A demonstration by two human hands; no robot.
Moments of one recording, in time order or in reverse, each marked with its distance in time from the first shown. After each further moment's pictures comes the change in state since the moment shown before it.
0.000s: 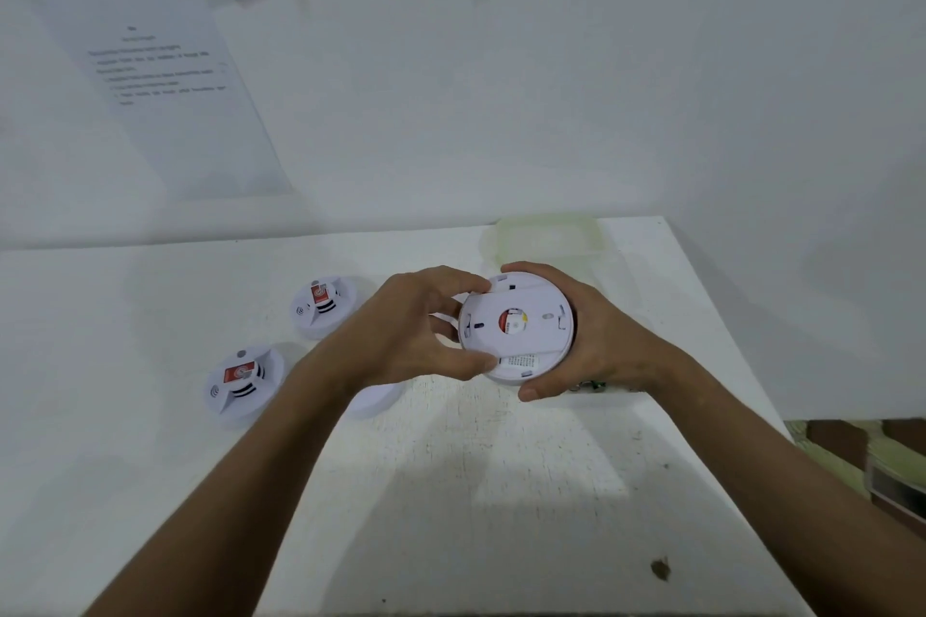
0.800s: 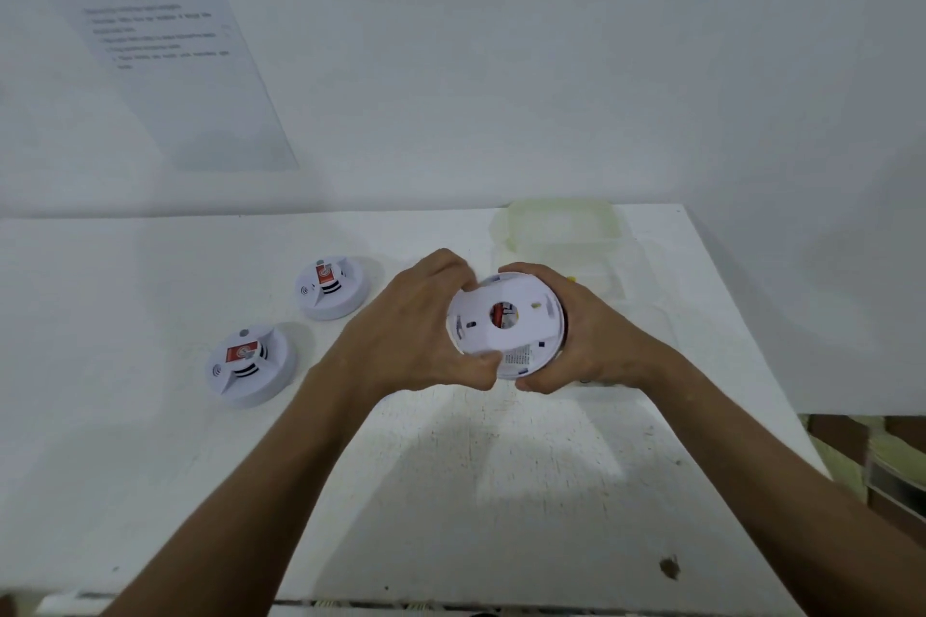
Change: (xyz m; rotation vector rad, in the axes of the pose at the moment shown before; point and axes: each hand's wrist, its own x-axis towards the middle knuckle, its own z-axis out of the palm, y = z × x) left_hand -0.008 -0.010 0.011 0.448 0.168 0.063; right_hand 0.016 0.025 0.015 -0.049 -0.023 0.007
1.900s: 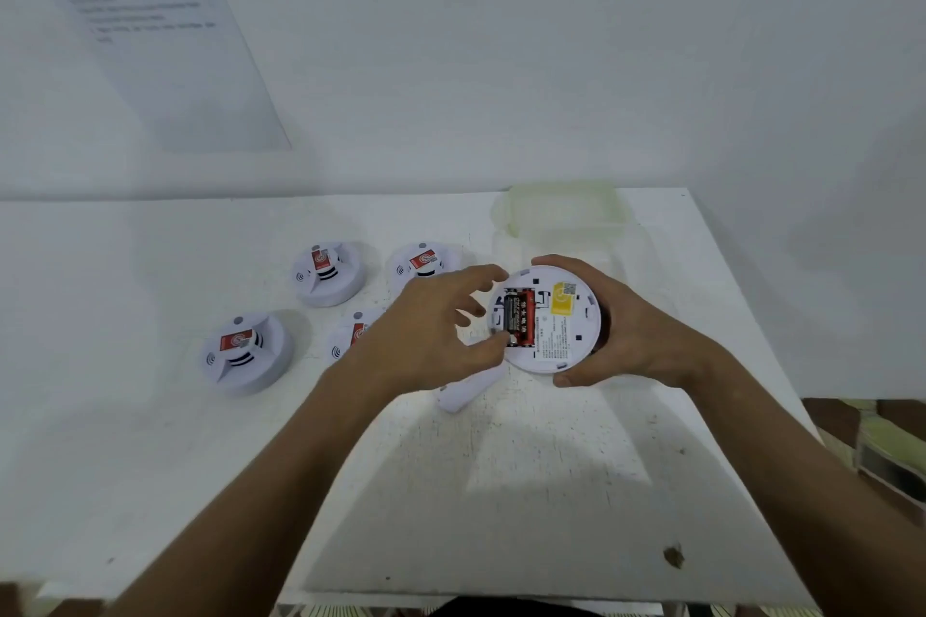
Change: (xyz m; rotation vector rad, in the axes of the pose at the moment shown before) left_hand -0.002 -0.001 0.023 -0.314 -0.112 -0.163; right_hand -0.023 0.007 -0.021 0.148 -0.098 0.107
